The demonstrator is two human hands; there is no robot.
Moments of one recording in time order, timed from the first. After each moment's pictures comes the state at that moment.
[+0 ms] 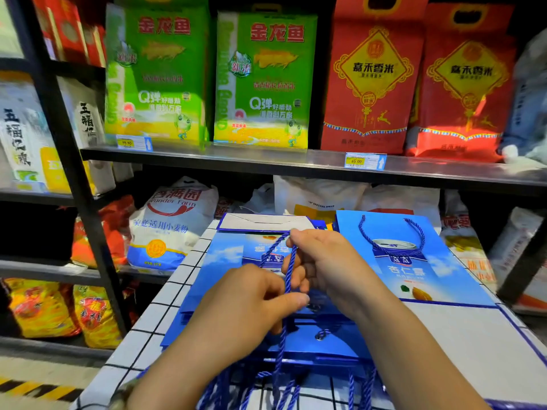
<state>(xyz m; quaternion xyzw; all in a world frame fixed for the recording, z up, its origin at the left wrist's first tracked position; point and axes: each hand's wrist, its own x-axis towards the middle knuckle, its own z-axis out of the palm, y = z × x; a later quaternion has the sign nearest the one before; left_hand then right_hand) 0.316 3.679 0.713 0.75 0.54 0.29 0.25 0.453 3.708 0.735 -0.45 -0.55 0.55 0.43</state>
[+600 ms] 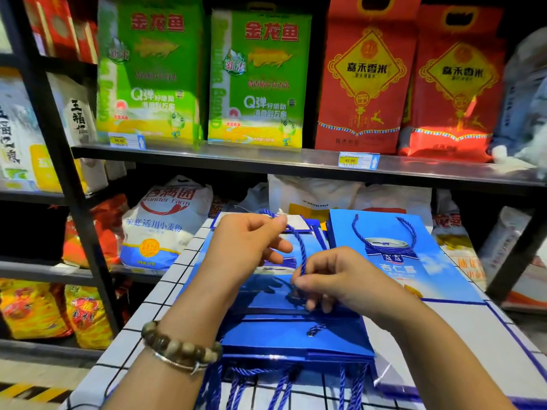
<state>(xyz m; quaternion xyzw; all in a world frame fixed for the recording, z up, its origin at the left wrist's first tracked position) 0.335 3.713 0.739 0.58 0.48 0.51 0.42 0.489 3.694 0.733 -0.48 -0.69 0.46 0.28</state>
